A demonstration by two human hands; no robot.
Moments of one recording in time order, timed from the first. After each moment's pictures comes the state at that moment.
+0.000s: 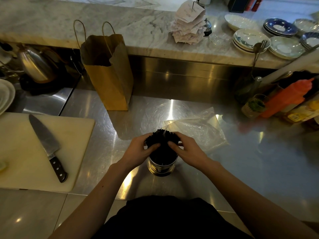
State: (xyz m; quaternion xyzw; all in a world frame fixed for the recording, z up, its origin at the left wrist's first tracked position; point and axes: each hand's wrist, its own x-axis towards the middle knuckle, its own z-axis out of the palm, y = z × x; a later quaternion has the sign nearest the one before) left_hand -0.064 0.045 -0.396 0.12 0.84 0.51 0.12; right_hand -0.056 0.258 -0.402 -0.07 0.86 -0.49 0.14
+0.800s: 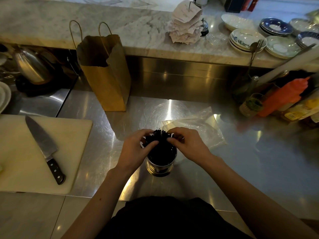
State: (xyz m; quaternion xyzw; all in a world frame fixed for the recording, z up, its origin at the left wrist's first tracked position) left_hand -0.052 0.053 -0.366 0.08 0.89 0.45 0.00; right_hand -0.066 0.257 -0.366 -0.07 0.90 -0.42 0.08
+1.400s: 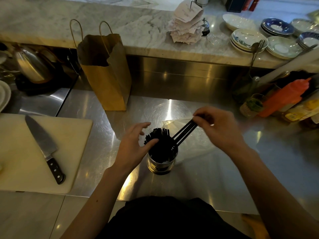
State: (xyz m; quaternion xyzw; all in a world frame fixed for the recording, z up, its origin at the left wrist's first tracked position) left_hand -0.056 0.046 -0.360 0.07 0.89 0.44 -0.01; right_hand -0.071 0.299 -0.289 -0.04 0.92 -0.39 -0.06
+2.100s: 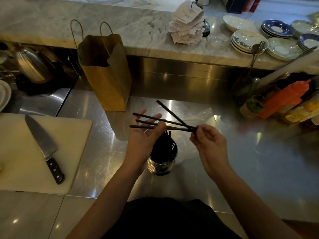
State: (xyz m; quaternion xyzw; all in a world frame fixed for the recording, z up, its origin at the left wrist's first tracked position) left_hand -0.051 0.084 -0.310 -0.08 0.62 0.78 0.07; right_hand -0.036 0.272 -0.336 0.21 0.54 -0.81 -0.04
